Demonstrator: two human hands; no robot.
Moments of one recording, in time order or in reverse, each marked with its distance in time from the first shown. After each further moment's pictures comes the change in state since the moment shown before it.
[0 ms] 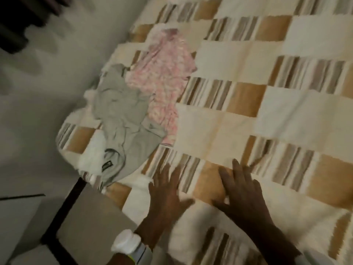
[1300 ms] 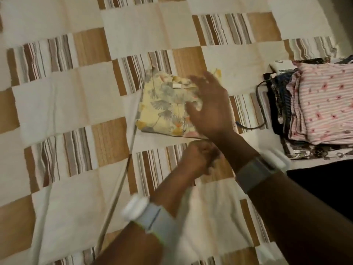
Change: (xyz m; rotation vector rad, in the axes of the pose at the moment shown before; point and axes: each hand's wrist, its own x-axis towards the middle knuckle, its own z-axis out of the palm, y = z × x) left_hand -0.099 0.511 0.116 -0.792 -0.929 0.224; right_hand -0.179 0.384 -0.097 0.201 0.804 0.511
